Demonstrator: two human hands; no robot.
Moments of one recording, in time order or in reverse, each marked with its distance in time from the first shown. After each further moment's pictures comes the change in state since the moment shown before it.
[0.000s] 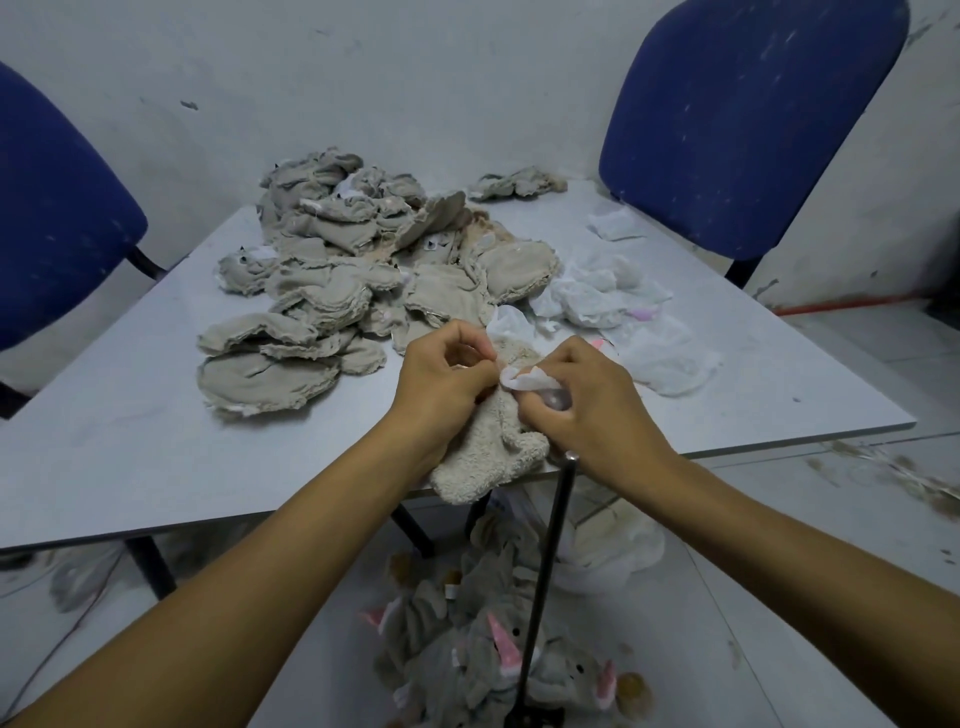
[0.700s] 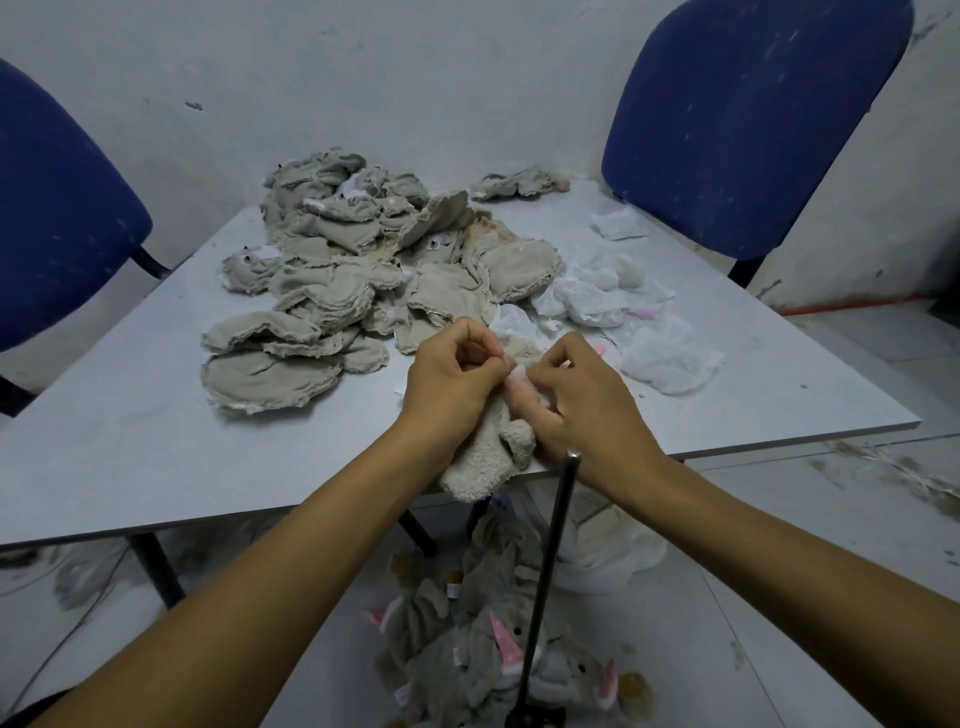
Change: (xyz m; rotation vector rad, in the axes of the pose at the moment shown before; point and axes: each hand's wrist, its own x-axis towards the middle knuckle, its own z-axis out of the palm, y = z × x) left_hand -0.003 -0.002 0.007 0.028 0.008 0.076; right_hand 0.001 0.001 0.010 -0.085 0.052 -0.067
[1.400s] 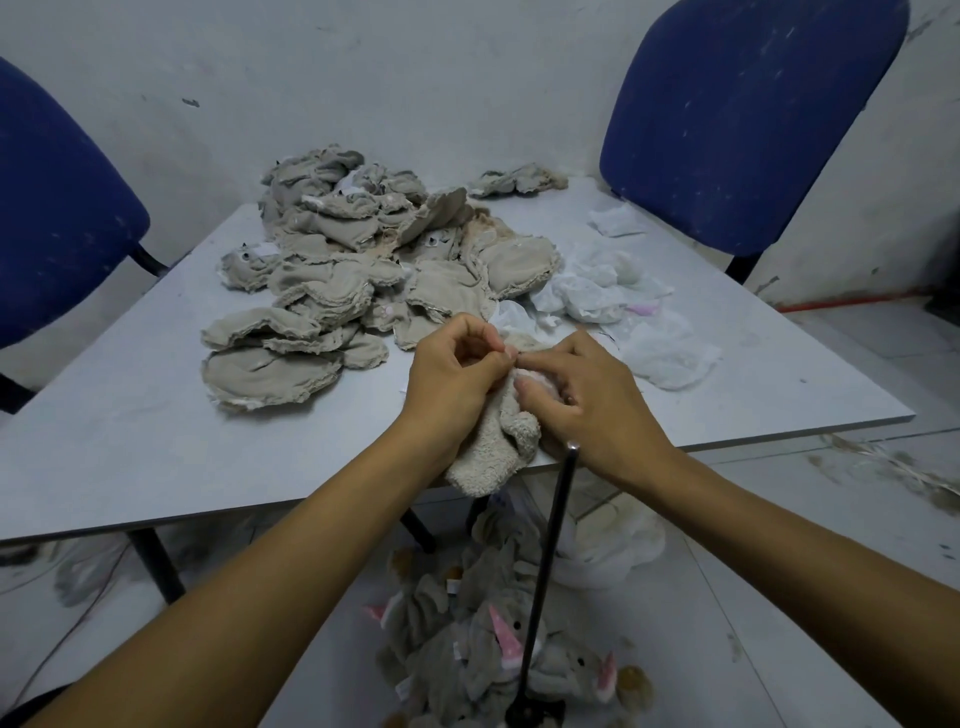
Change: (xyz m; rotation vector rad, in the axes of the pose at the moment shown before) left_hand -0.006 0.004 0.002 -0.099 0.002 -0.002; right_hand -0.004 -0.003 -0.014 0.158 -0.050 0.022
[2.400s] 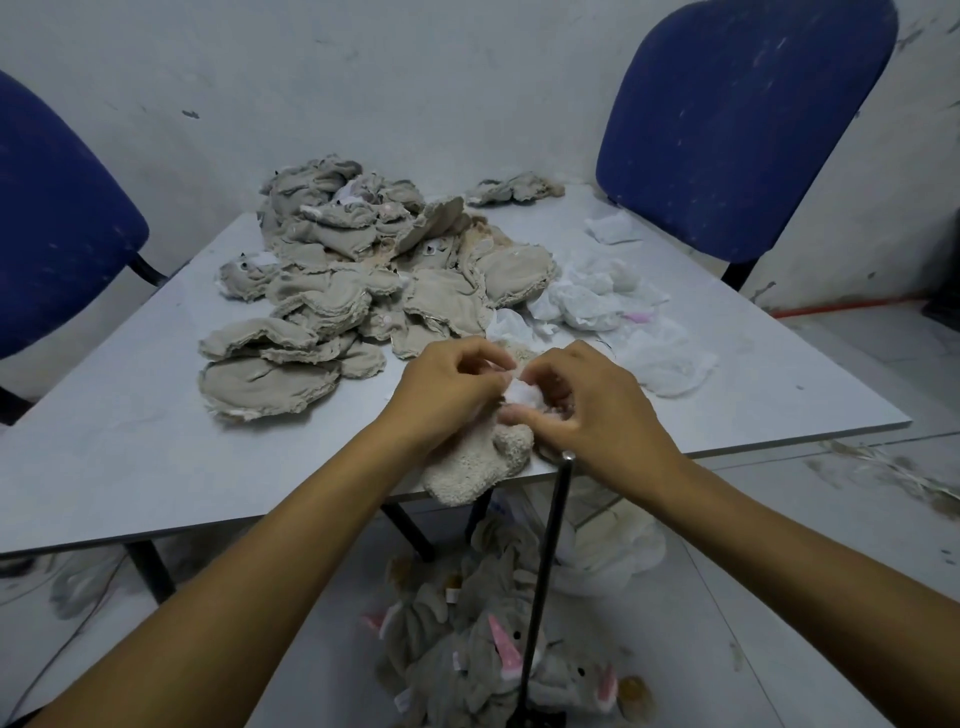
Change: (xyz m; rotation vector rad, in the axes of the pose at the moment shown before) left_hand 0.007 0.010 -0.016 0.380 -0.185 -0.092; right_hand -0.003 0.002 -0.007 -0.080 -0.004 0.005
